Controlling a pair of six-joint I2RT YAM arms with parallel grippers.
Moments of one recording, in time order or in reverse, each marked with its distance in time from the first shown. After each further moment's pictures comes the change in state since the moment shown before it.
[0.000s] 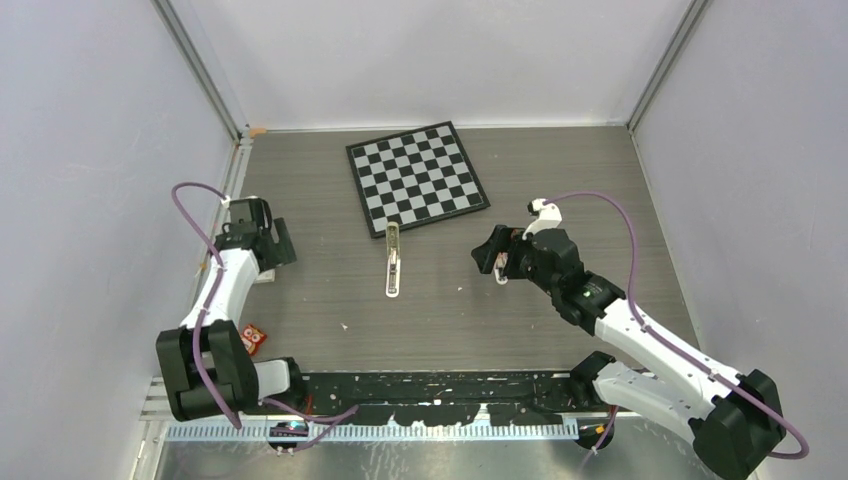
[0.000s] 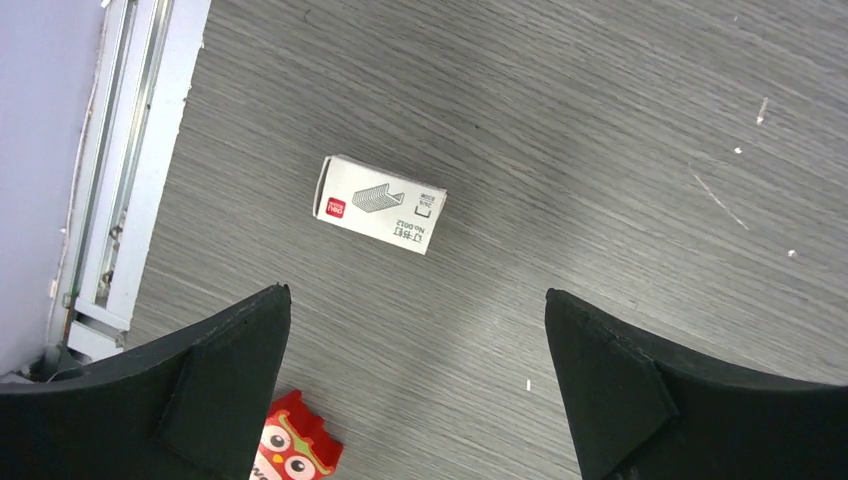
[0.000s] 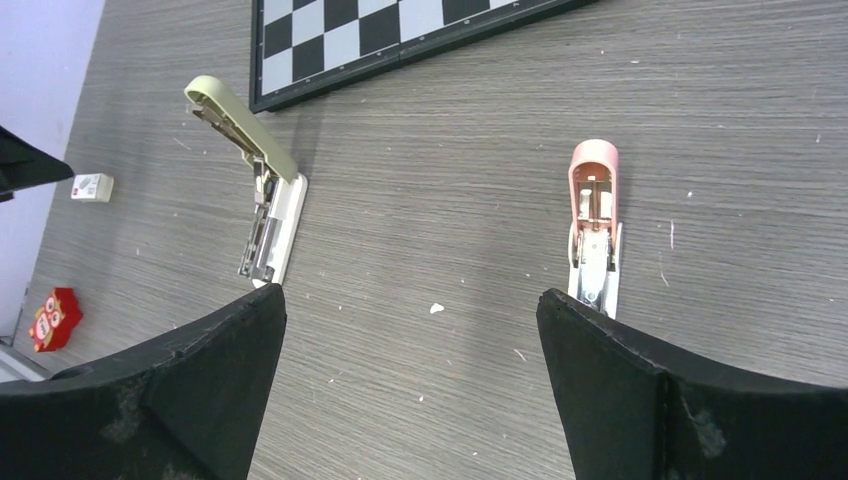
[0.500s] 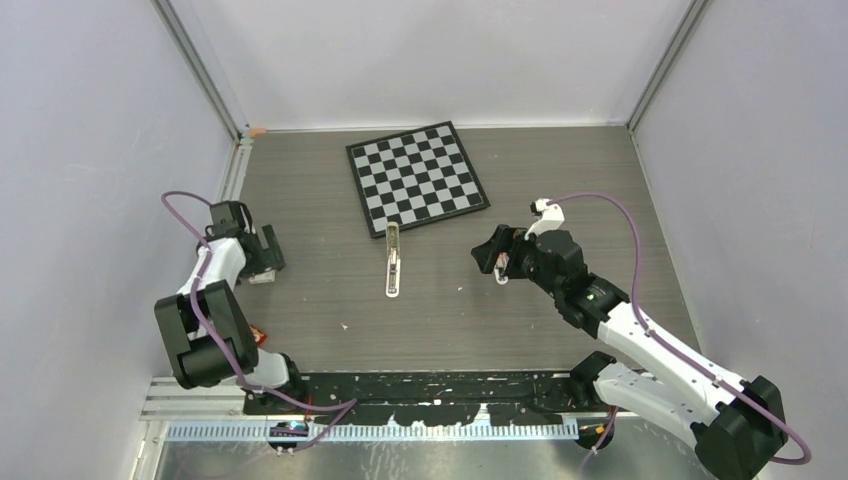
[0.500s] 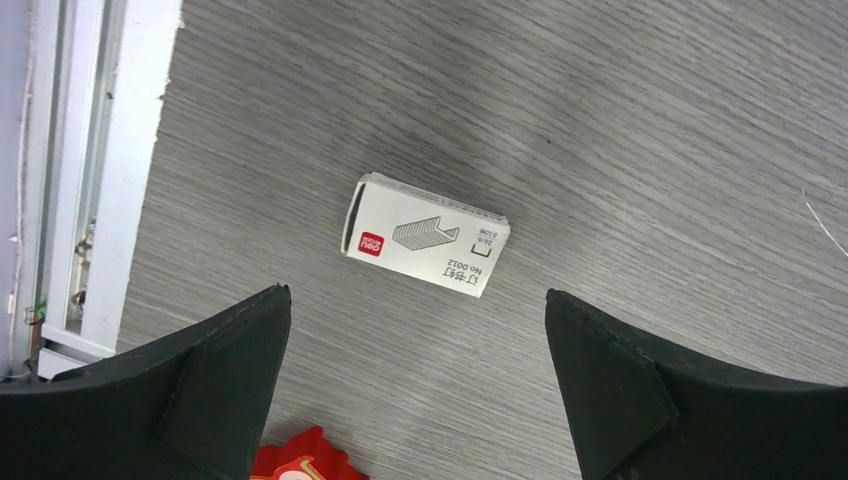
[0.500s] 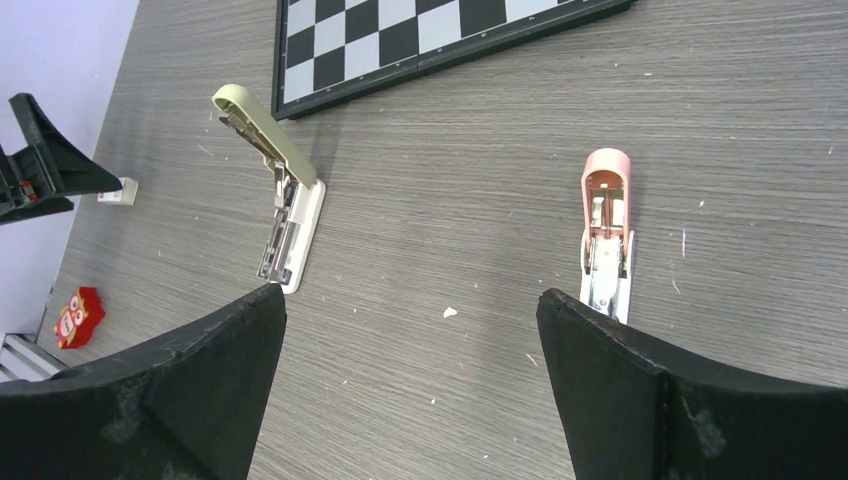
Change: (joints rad) left arm 0.175 0.179 0.023 0.032 0.151 0.112; right arm 0.000 -0.032 -0.005 0.013 -0.017 0.004
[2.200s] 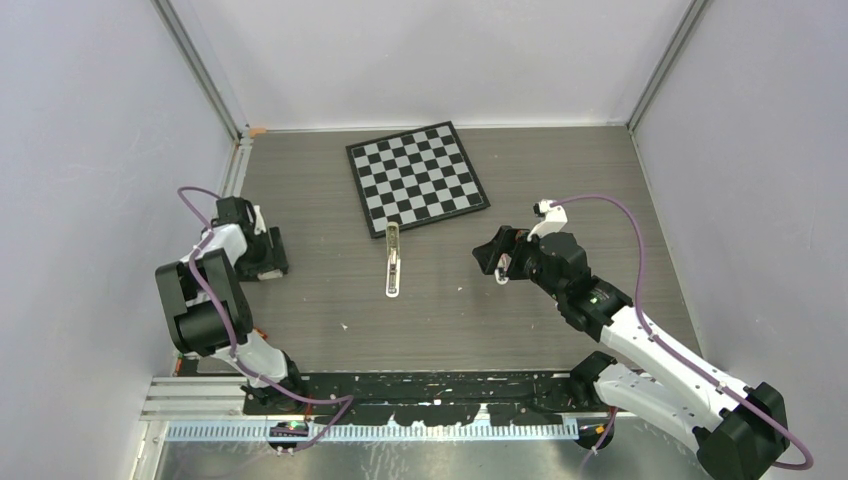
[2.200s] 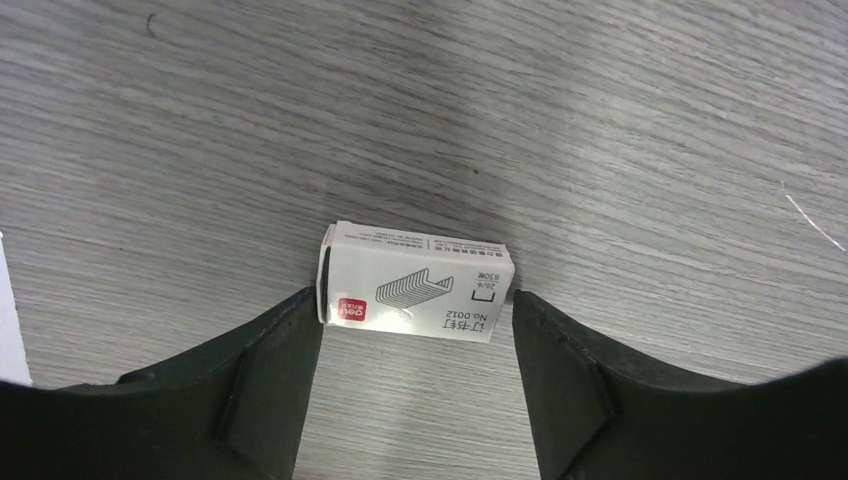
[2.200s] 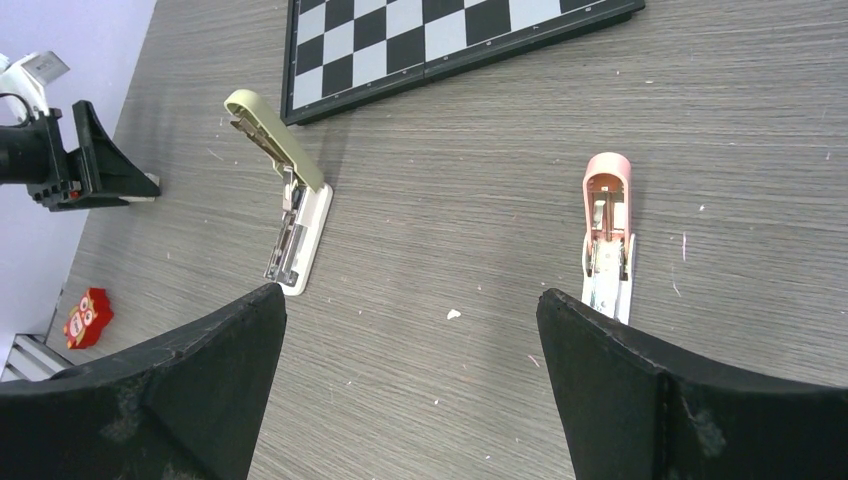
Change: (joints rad) left arm -0.002 0.190 0.081 -0.018 0.144 0.073; right arm 0.000 -0.035 -0.014 0.006 -0.002 0.000
